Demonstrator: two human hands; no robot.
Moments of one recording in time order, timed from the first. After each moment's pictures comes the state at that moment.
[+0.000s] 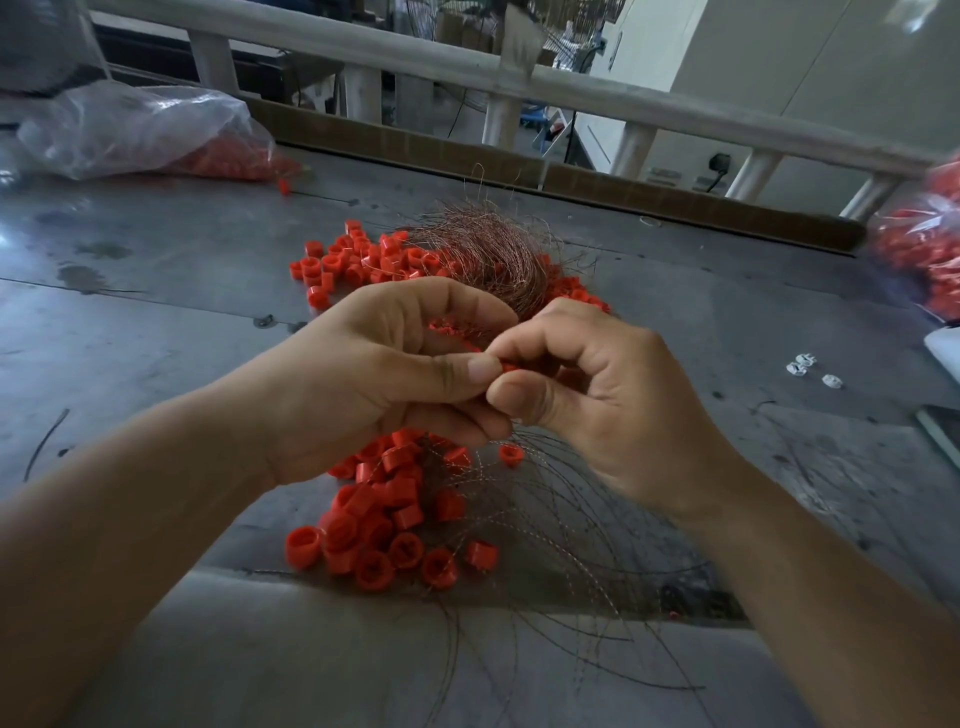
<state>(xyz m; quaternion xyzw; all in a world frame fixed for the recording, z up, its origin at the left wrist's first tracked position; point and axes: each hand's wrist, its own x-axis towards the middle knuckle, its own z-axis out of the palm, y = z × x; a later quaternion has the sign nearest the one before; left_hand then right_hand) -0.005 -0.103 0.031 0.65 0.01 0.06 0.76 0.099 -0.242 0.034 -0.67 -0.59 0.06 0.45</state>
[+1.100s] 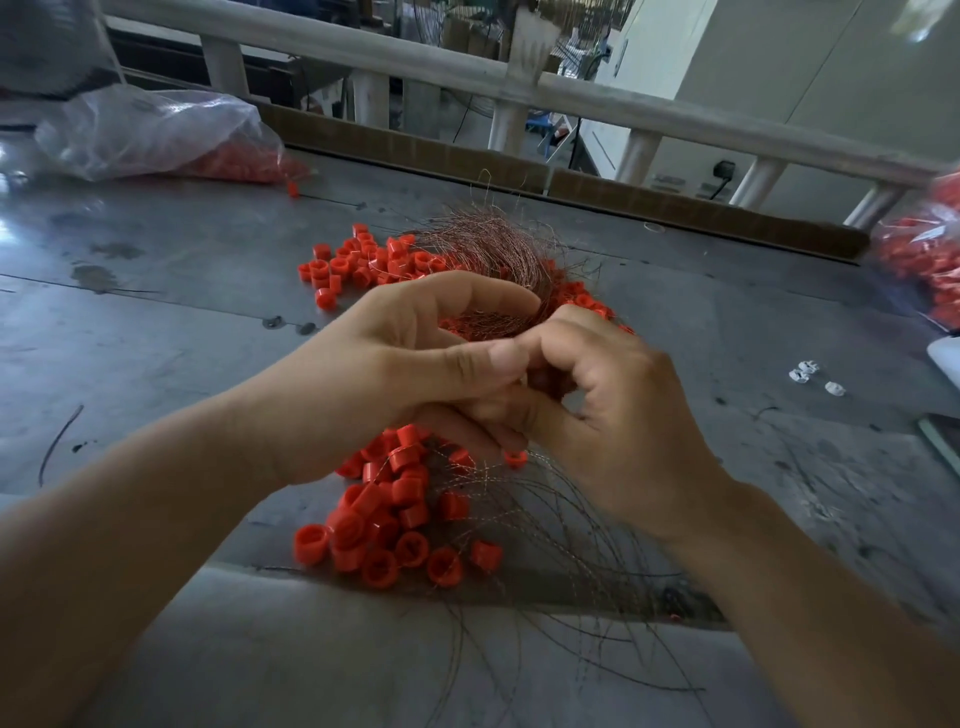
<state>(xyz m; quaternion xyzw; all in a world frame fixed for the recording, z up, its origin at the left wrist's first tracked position) -0.010 -0.110 0.037 0.69 -0.01 0.09 0.72 0.094 -0.240 0.029 -0.68 -0.60 -0.06 0.41</state>
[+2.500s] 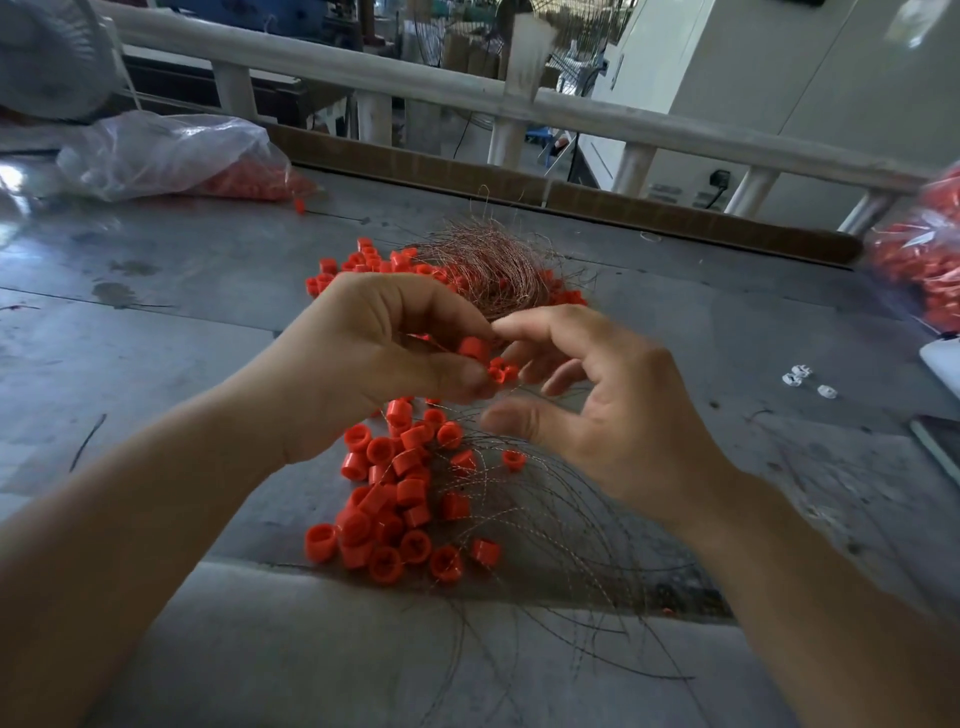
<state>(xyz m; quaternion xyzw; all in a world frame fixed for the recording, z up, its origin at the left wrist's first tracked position) -0.005 -0.099 0.038 0.76 0.02 0.19 0.62 0.102 -0.245 0.033 -0.70 -0.59 -0.04 0.41</state>
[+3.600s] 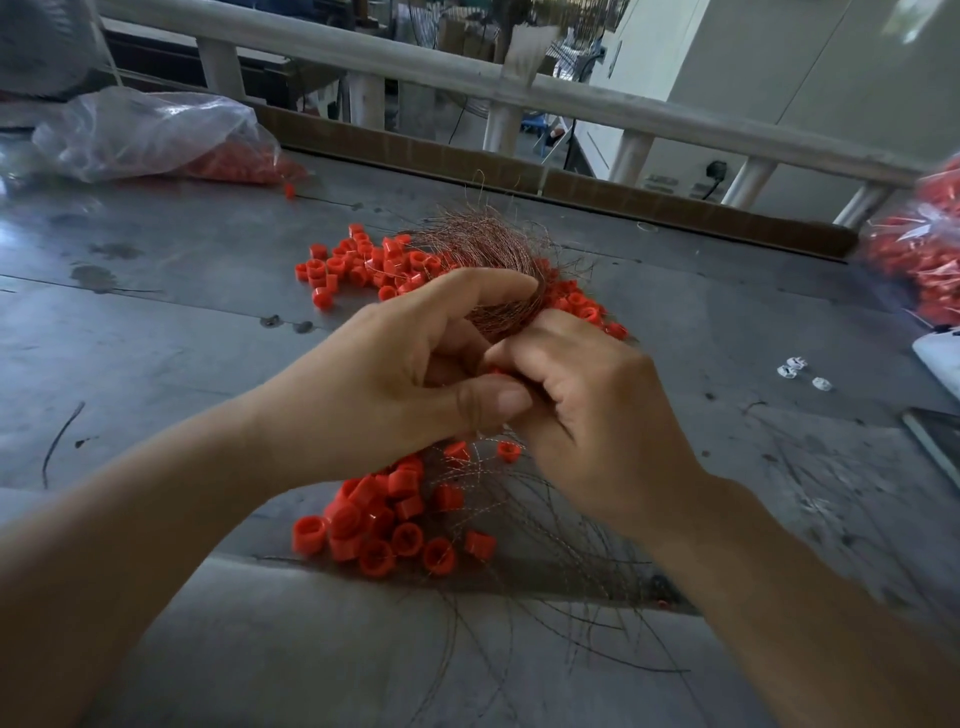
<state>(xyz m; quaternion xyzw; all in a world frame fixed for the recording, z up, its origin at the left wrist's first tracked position) -0.008 -0.113 0.029 0.82 -0.03 0.15 0.56 0.095 -0.238 0.020 -0.70 -0.61 -0.16 0.33</state>
